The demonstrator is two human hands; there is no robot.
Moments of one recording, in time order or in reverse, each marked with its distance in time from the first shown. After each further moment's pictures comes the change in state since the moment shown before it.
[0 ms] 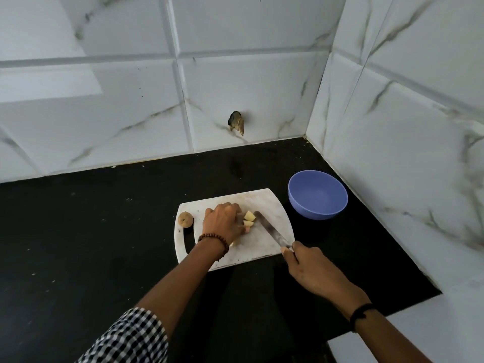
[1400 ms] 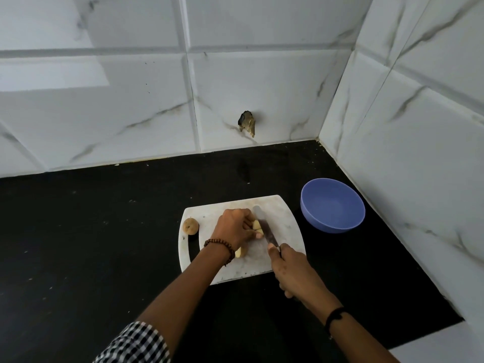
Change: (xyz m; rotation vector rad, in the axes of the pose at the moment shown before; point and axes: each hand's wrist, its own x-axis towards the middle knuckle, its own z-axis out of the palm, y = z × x) left_hand 0.020 -0.004 0.003 -0.435 -0.158 -0.073; right_hand 0.043 -0.043 0.024 0.321 -0.080 0.182
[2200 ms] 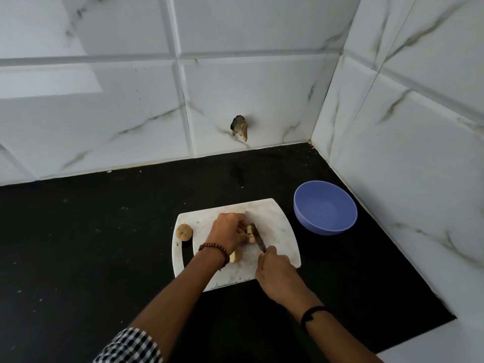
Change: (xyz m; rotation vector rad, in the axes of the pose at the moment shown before) left_hand 0.002 0.002 0.000 0.031 0.008 0.003; right_hand -0.003 -0.013 0.014 -0.248 0.051 -0.080
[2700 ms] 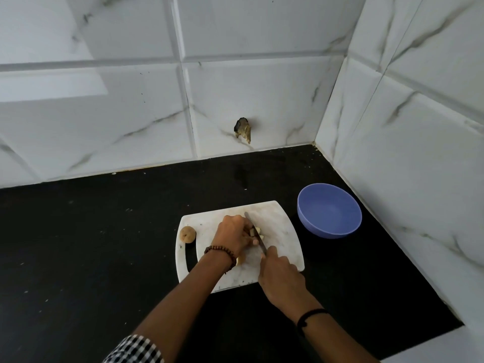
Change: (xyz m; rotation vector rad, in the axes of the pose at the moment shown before) left_hand 0.004 0.000 0.006 0.122 0.034 -0.006; right_hand 0.005 0.001 0.006 -0.139 0.104 -0.067
